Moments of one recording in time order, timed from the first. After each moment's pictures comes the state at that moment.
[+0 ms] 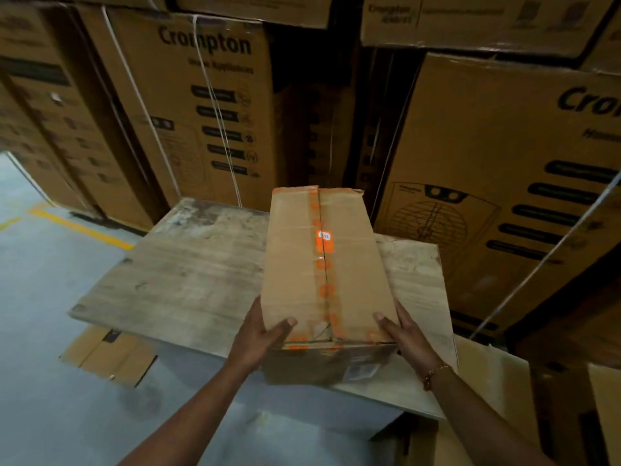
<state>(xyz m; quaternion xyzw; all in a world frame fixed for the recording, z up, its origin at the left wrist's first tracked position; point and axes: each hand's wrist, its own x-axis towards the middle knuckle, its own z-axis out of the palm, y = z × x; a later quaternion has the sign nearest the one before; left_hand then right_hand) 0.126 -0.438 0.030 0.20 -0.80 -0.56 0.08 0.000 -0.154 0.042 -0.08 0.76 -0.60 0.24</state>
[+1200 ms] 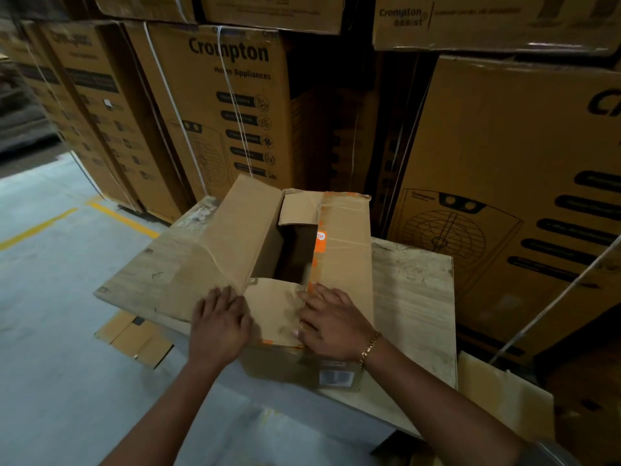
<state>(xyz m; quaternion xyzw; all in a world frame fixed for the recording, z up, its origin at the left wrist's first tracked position) 0.134 -0.439 0.038 0.29 -0.95 0.00 0.07 -0.007 -0.222 0.079 -0.55 0.83 -0.08 0.05</state>
